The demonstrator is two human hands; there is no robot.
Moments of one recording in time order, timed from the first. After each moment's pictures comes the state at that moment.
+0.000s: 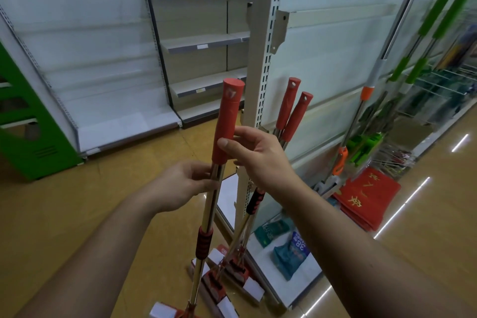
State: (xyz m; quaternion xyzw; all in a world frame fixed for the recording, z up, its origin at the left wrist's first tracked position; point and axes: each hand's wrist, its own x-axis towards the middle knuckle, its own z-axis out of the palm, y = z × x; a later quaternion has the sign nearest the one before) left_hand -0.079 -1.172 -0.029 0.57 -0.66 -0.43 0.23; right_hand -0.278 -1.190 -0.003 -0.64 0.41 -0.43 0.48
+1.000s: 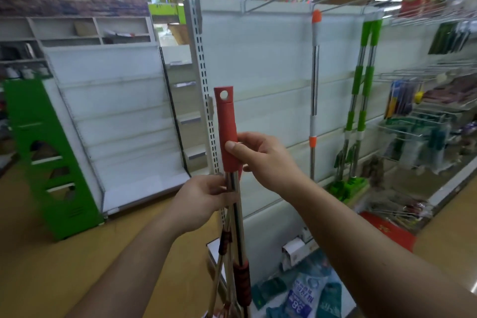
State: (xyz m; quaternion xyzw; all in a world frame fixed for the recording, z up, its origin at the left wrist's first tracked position) left_hand -0.323 -1.041 0.081 0.54 -0.67 -0.35 0.37; right_hand -0.495 -1.090 0.112 -0.69 0.33 -0.47 0.43
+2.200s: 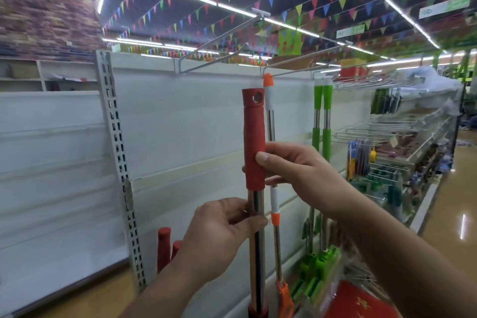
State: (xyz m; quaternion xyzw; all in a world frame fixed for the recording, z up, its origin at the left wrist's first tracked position) left_hand -0.470 -1.252 0.142 0.43 -0.67 -0.37 0.48; right_hand -0.656 -1.255 0.214 -0.74 0.37 -0.48 0.30
